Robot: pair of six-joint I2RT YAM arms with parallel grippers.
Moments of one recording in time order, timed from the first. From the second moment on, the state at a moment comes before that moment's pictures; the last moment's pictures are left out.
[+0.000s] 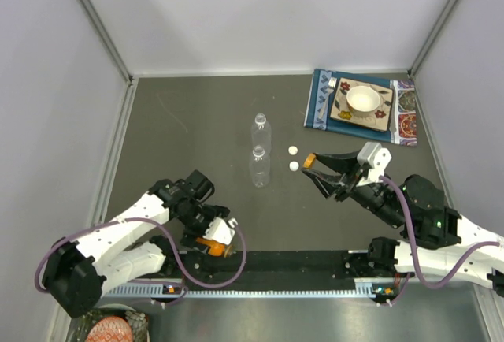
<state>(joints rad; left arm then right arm) -0.65 0.98 0.61 -1.10 0.51 1.31 1.24 0.53 0.80 -0.07 0.31 -0.11</state>
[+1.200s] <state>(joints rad) -0.84 1.05 0.48 -0.75 0.37 0.97 1.24 0.51 0.80 -0.10 0.33 -0.06</state>
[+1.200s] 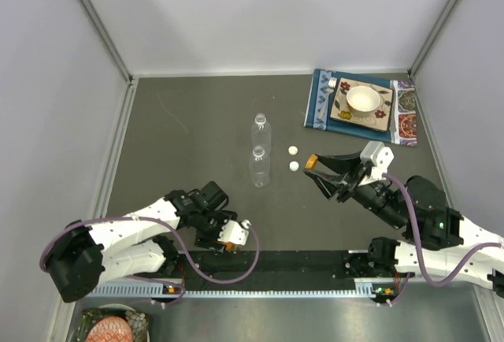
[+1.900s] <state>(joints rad) -0.84 1.19 1.26 -1.11 0.34 0.78 1.24 0.60 0.78 -0.21 0.24 0.04</state>
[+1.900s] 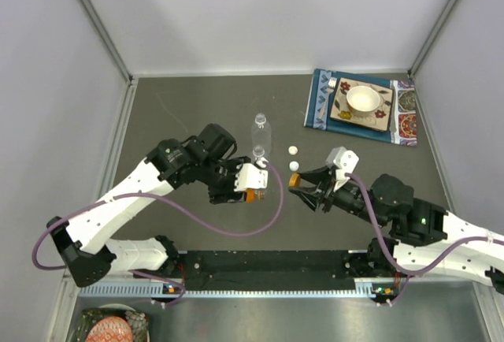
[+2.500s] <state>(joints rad) -0.84 1.26 1.45 -1.33 0.43 0.70 1.20 0.77 0.85 -0.32 -0.04 0.03</state>
